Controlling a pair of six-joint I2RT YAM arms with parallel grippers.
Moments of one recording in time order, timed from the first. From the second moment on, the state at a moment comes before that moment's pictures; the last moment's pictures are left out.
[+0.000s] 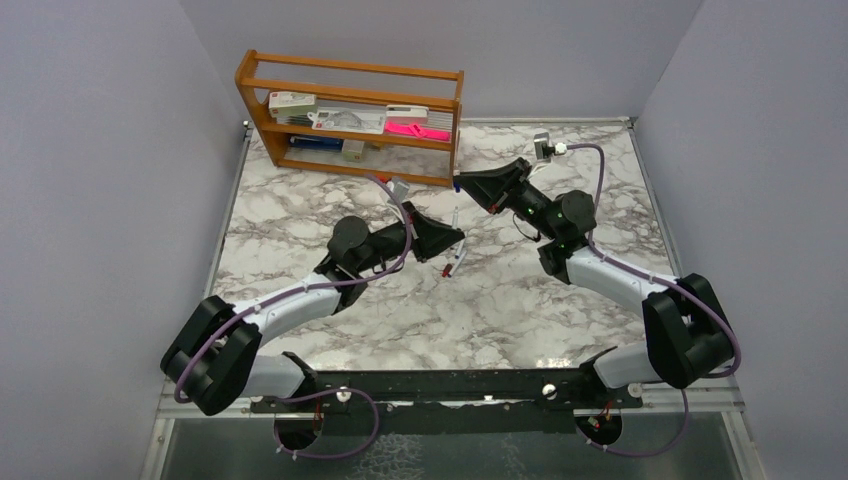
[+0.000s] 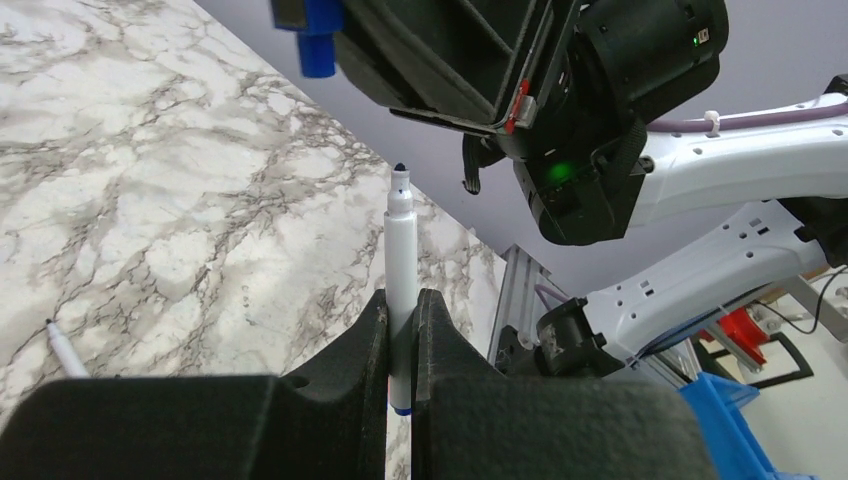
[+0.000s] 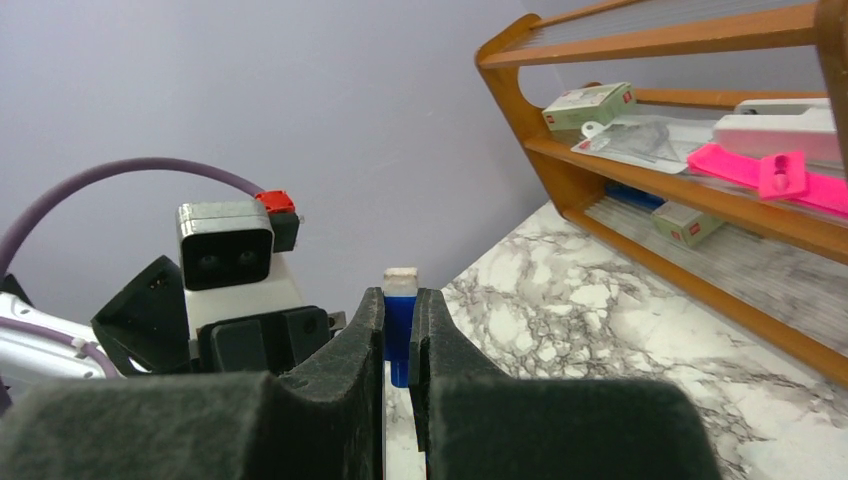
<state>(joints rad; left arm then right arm) -0.66 1.31 0.62 0.85 0.51 -0.71 0.46 1.40 0.73 1.08 -0.48 0.78</state>
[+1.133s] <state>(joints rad) -0.81 1.36 0.45 1.27 0.33 -0.78 0.46 1.39 0.67 1.29 -0.66 0.83</state>
